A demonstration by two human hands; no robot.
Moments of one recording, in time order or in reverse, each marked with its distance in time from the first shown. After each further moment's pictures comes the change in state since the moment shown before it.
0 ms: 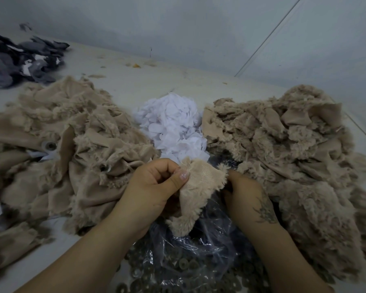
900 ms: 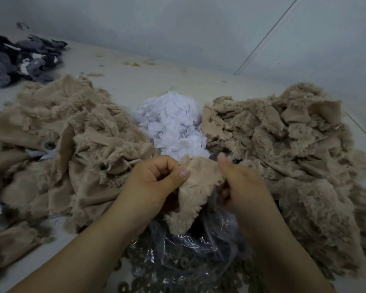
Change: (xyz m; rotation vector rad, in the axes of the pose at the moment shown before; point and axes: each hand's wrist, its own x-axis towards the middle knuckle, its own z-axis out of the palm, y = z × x) left_hand 0.000 0.007 0.000 0.014 -0.013 0.059; right_hand -0.020 -0.053 -0.030 1.031 -0.056 0.396
